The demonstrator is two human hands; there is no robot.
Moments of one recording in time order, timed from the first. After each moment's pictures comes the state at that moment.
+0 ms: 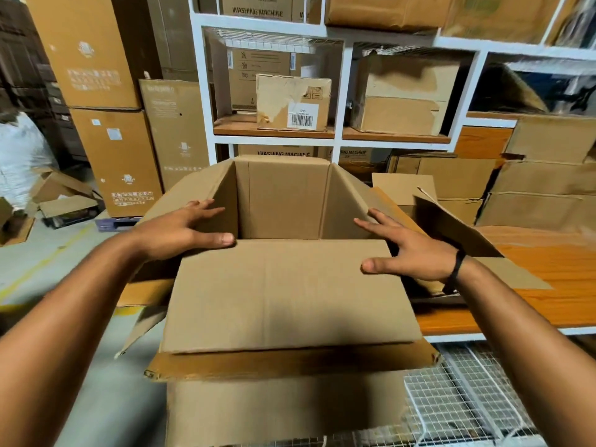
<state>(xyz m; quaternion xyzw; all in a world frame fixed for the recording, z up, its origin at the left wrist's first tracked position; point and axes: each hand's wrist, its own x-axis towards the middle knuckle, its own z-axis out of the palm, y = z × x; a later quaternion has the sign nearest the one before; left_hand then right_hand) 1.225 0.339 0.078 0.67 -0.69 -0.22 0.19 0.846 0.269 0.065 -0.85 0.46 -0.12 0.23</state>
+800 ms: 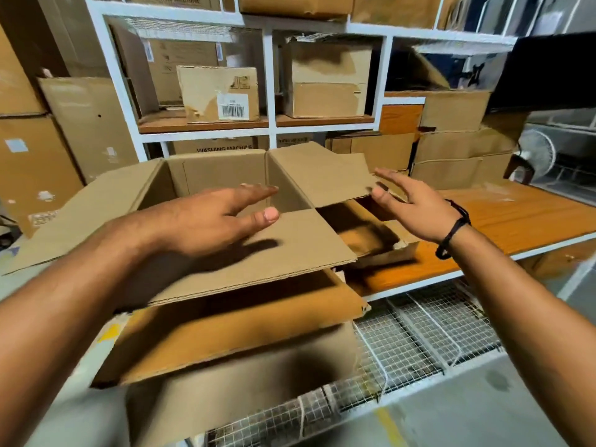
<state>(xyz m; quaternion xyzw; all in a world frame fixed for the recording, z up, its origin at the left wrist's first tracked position) 1.085 0.378 0.127 0.49 -0.86 -0.10 0.11 0.766 0.323 0.082 -0.75 0.57 -0.33 0.08</state>
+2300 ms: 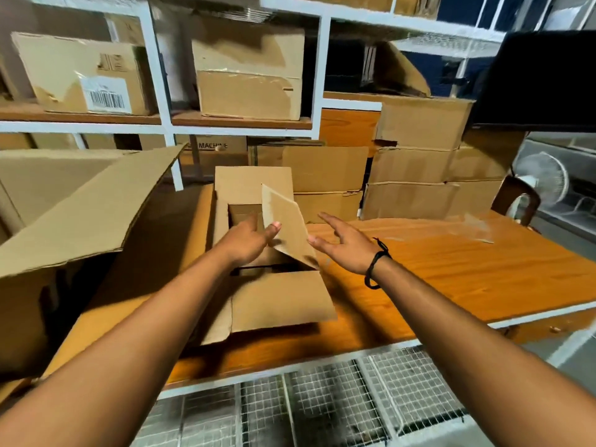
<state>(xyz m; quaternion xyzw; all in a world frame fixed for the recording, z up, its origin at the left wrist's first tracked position) 0.721 0.096 0.015 0.62 -0.66 -0.29 0.31 0.511 0.077 0.007 -0.76 0.55 -0.24 0.25</state>
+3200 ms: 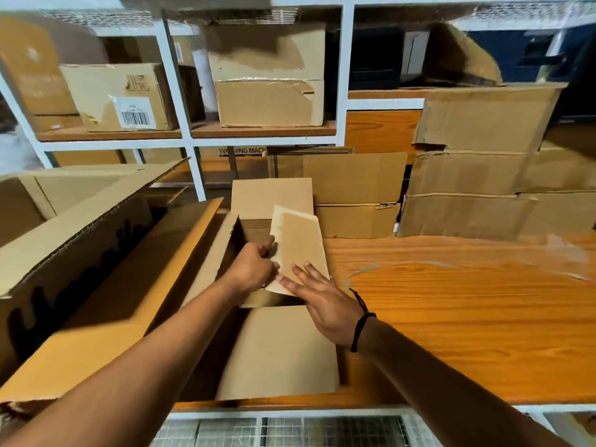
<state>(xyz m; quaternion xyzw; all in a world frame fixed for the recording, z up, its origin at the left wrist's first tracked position) 0.673 0.030 -0.024 0.65 -0.50 -0.39 0.43 0.493 0.022 -0.073 -0.92 0.33 -0.14 0.14</state>
